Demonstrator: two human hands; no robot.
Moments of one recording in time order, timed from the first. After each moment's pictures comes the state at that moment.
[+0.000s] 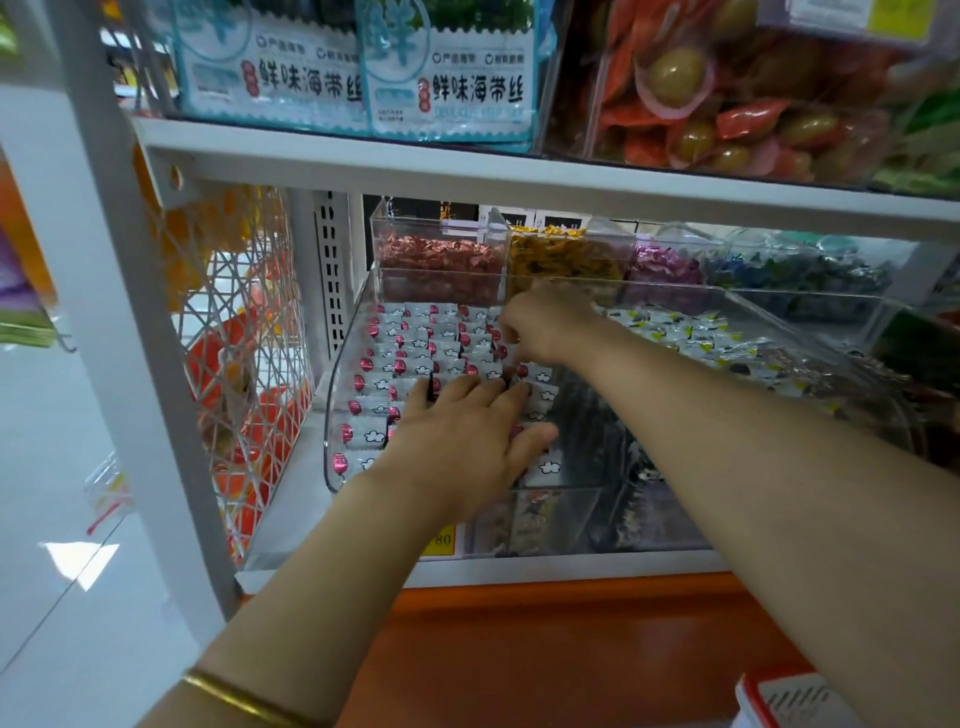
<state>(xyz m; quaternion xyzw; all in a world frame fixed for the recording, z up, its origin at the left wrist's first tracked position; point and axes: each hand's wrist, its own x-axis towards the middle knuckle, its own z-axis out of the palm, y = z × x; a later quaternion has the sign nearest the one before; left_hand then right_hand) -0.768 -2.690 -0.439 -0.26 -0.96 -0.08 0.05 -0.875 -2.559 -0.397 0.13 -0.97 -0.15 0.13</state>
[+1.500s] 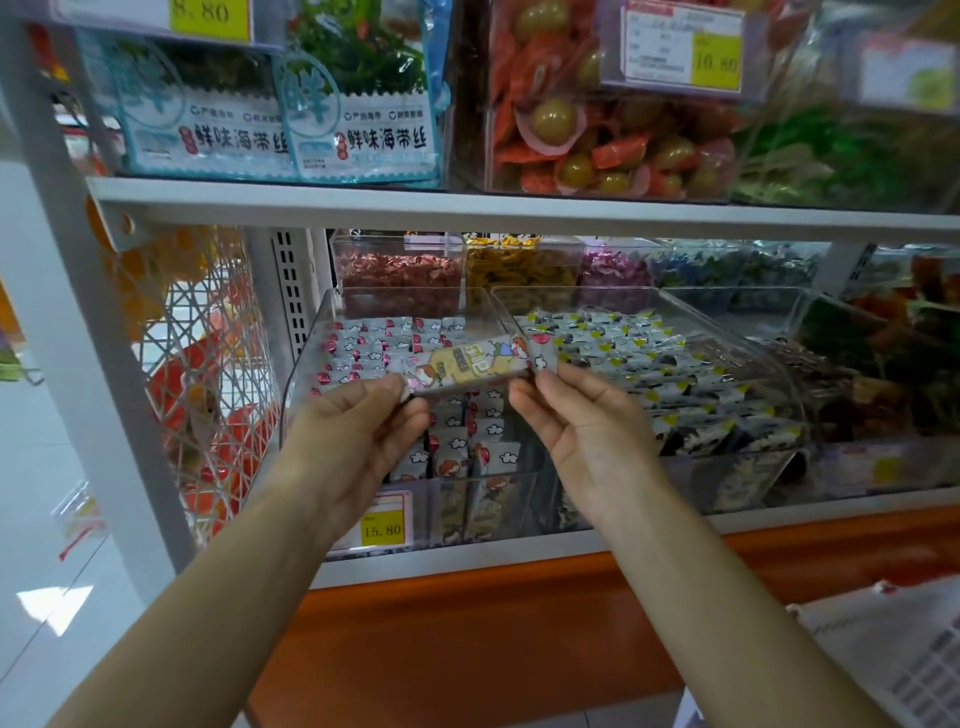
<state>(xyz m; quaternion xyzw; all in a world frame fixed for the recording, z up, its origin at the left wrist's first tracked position) -0.736 -2.705 -0.420 0.02 -0.50 -0.87 -0.04 -0.713 -2.536 -0.418 -0.03 -0.42 0.90 0.11</state>
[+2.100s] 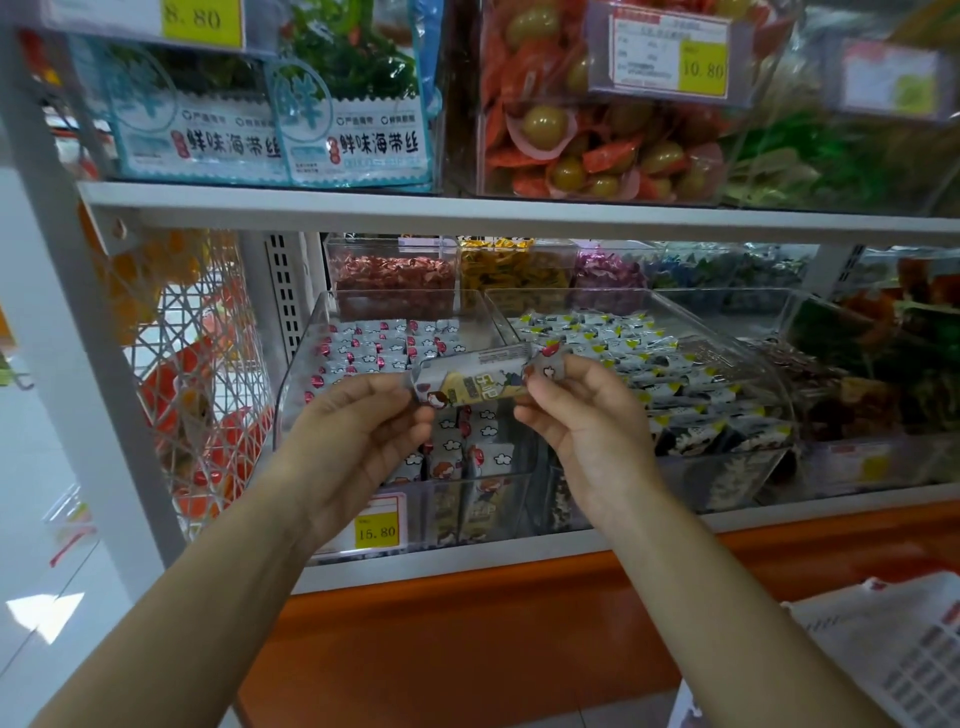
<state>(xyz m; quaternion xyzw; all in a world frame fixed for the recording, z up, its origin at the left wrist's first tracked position) -0.737 -2.706 -0.418 -0.02 -0.51 -0.86 -0.08 -0.720 -2.529 -0.427 0.00 -0.56 0.81 0.18</state>
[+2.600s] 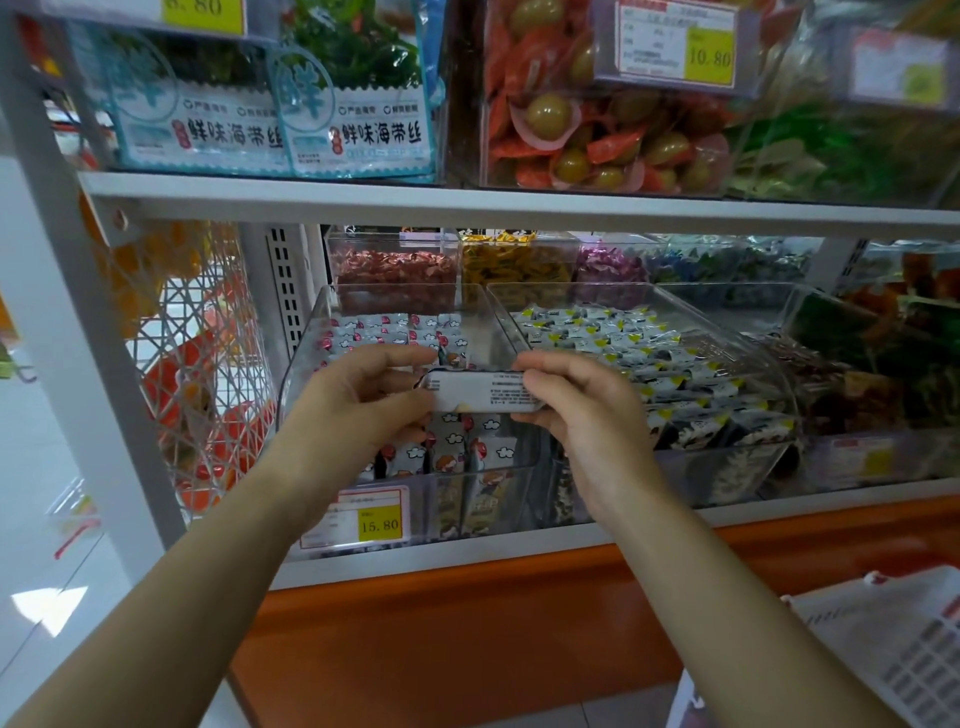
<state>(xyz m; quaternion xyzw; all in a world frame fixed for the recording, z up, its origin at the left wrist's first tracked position) -0.733 -2.715 -0.409 -0.13 -0.74 -0.66 0.02 -0.719 -2.529 -0.427 0.02 -0.68 0.70 0.21</state>
